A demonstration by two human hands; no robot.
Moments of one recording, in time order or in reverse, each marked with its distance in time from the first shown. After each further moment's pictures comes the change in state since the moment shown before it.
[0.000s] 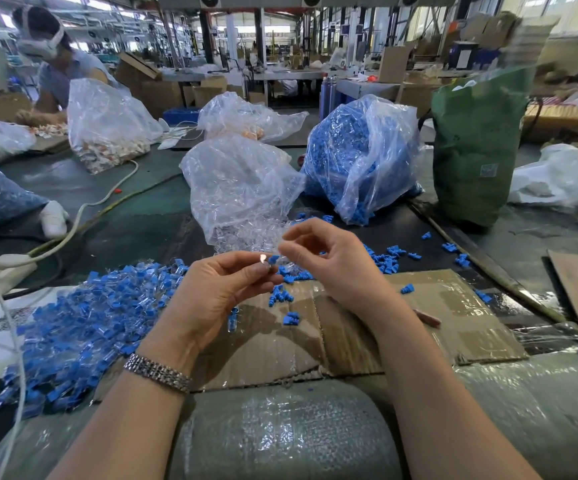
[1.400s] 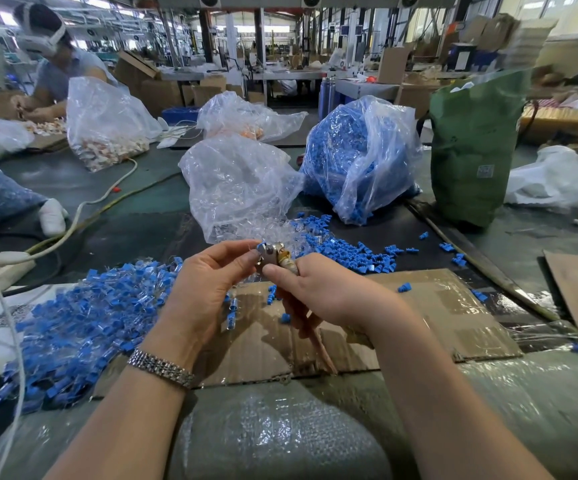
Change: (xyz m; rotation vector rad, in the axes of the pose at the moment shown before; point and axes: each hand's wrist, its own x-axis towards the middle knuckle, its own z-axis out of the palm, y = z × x) left_hand 0.005 -0.006 -0.004 0.151 0.110 0.128; right_hand -0.012 -0.032 0.010 -0.062 -0.381 0.375
